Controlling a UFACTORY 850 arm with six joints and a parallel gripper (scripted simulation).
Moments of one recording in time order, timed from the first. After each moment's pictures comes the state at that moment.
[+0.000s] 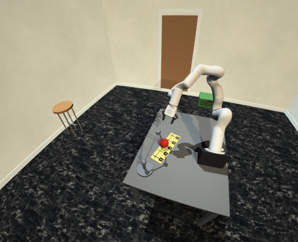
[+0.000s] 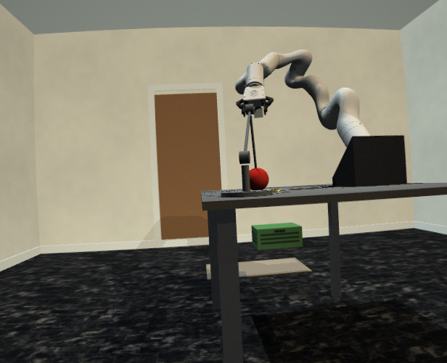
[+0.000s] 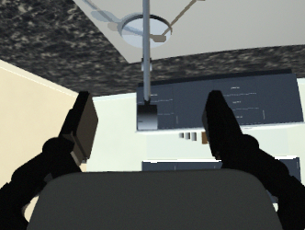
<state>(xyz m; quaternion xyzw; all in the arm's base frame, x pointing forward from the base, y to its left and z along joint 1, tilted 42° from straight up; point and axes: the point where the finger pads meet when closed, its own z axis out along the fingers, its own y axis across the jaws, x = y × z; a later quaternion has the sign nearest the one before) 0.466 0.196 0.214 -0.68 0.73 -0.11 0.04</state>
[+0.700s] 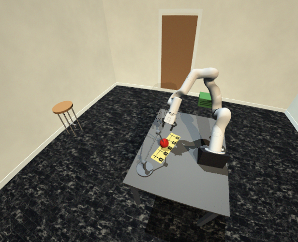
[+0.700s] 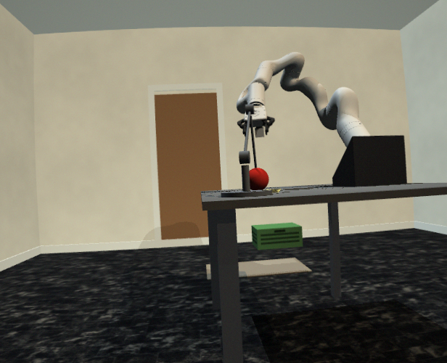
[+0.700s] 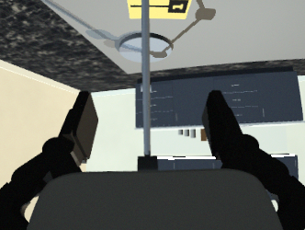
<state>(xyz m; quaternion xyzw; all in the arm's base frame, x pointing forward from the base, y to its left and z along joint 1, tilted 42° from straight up) 0.478 0.141 0.145 -0.68 0.73 -0.10 0.06</state>
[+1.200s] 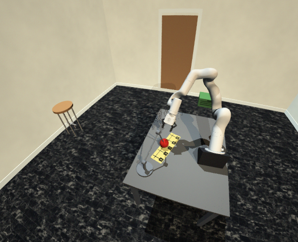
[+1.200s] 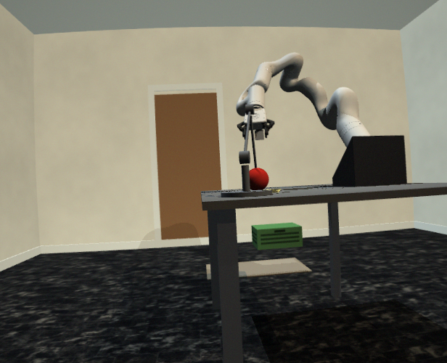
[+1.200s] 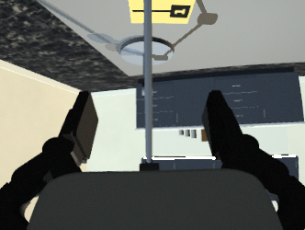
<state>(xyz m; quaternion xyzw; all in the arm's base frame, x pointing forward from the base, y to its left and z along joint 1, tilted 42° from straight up) 0.482 0.131 0.138 -0.68 0.72 -0.10 0.06</state>
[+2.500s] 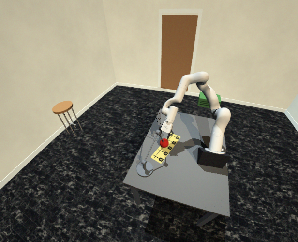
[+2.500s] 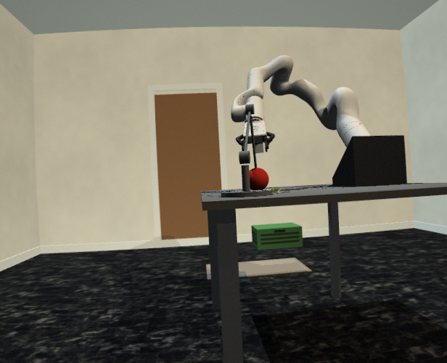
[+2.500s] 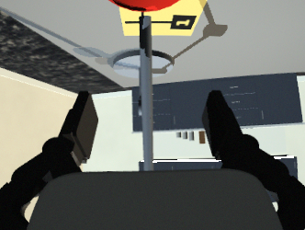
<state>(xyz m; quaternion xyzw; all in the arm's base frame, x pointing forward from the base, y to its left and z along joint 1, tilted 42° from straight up) 0.499 0.127 0.056 -0.68 0.73 -0.09 0.06</state>
